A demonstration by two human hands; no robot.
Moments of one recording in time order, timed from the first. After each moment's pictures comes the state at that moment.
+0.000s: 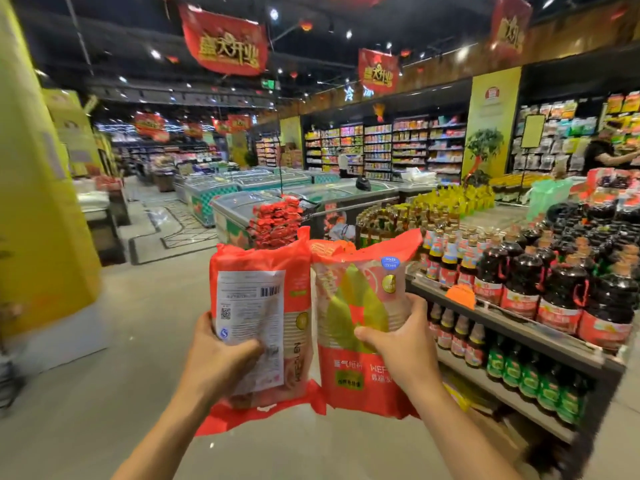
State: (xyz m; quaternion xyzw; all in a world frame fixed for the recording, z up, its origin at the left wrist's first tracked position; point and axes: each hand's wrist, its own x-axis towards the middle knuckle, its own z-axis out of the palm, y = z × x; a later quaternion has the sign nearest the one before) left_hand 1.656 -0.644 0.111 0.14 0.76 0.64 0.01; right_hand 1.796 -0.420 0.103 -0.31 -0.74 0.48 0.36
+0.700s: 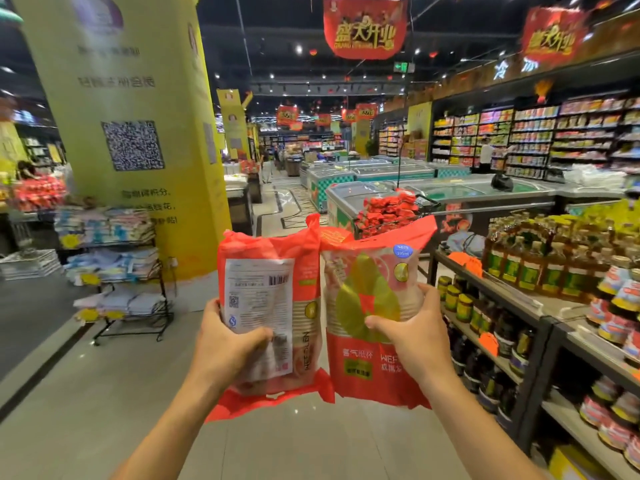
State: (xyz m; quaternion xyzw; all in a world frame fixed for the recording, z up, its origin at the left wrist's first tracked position) left_hand 1.536 -0.663 0.125 0.01 0.76 0.63 -0.13; right_hand 1.573 -0.400 0.117 -0.14 -0.79 0.54 0.27
